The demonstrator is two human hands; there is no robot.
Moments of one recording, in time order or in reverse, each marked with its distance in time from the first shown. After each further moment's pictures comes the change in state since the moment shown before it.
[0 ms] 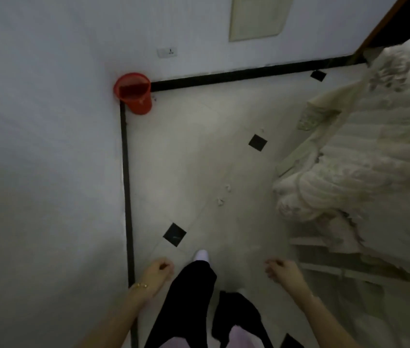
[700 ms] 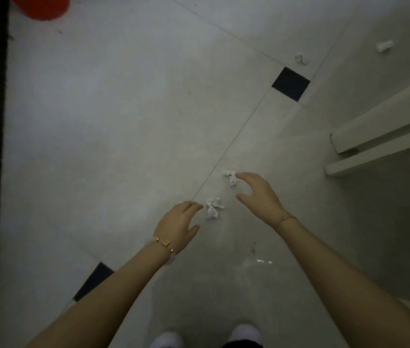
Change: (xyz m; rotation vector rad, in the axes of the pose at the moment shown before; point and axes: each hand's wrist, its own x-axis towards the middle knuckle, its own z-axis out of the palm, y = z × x) left_hand 0.618 -0.035 0.191 0.787 0.065 0.686; right_hand 0.590 -0.054 0.132 -0.449 0.025 -0.514
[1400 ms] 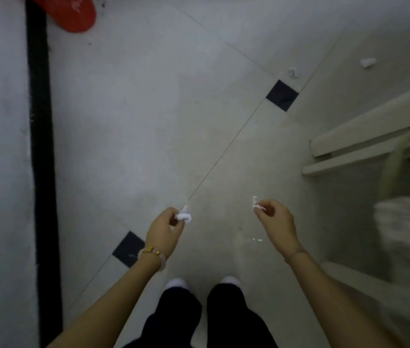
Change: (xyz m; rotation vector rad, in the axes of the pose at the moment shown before) left_hand -0.128 0.087 -0.118 -0.608 0.237 -0.422; right_hand -0.159 -0.047 -0.073 0.392 0.251 0.258
